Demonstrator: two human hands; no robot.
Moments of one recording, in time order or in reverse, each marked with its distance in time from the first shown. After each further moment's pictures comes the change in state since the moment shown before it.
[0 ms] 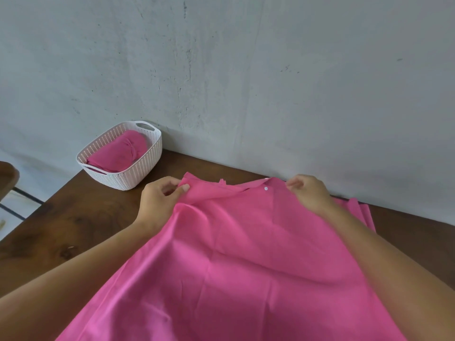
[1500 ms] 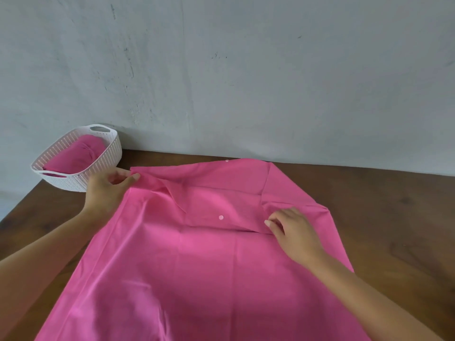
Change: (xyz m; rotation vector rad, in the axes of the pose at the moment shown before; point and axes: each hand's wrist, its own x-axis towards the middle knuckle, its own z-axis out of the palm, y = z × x) left_hand -0.014 0.017 -0.026 0.152 0.019 0.055; right_hand -0.207 0.064 0.026 -0.315 0.226 -0.227
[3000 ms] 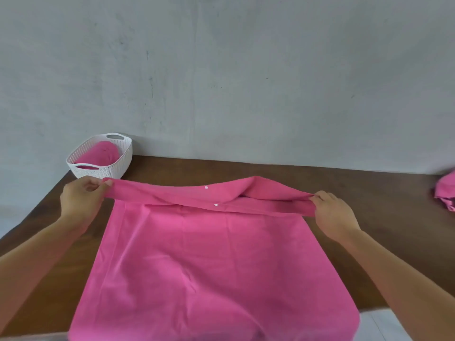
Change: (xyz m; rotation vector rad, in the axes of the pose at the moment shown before) left_hand -0.087 -0.008 -0.132 0.004 0.105 -0.053; right_hand -0.125 -0.014 -0.126 -0.639 0.024 0.168
